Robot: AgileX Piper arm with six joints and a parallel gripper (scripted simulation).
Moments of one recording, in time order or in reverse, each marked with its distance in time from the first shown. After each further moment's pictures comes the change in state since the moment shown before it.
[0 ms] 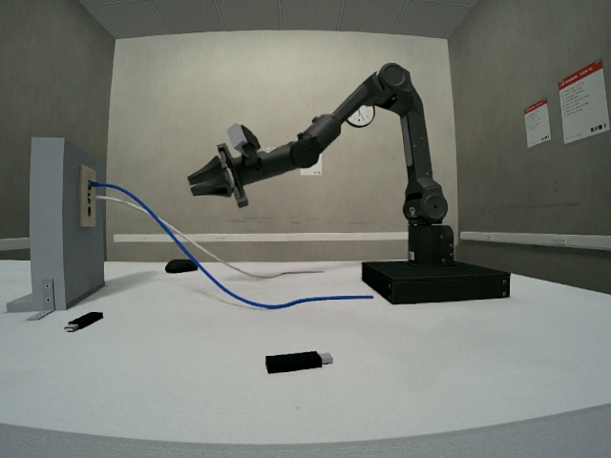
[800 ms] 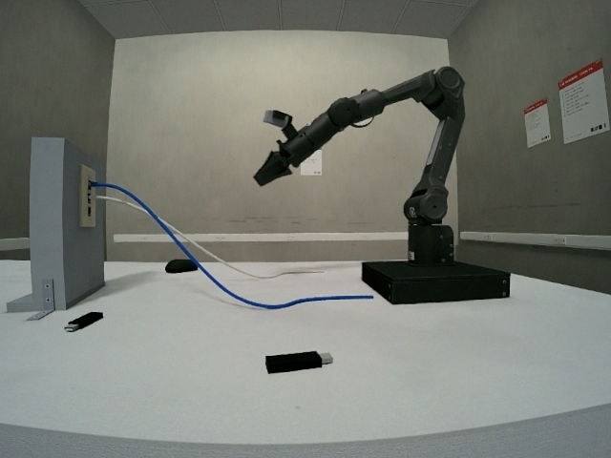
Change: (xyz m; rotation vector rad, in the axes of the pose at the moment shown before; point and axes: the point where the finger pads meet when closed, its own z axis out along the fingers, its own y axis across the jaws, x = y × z) arm 0.042 0.004 -0.128 -0.095 0.429 0.815
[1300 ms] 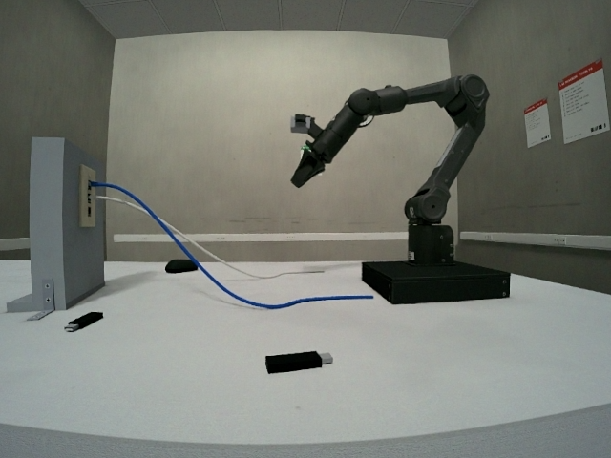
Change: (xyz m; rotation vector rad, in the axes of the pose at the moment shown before) arm 0.057 0.004 -0.061 -0.006 0.204 0.443
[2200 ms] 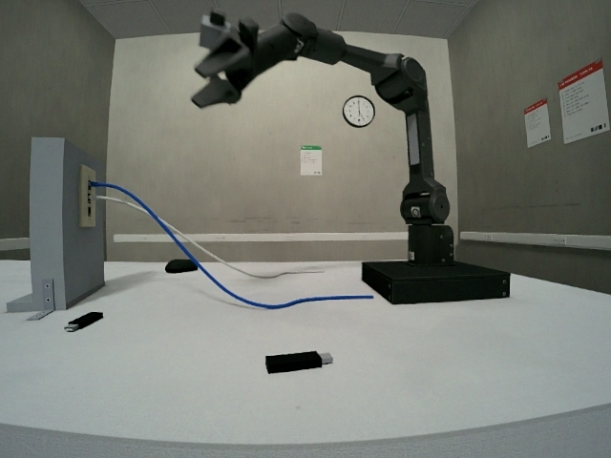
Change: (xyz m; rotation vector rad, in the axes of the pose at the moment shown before) arm -0.149 0.249 0.002 -0.540 0.002 -0.105
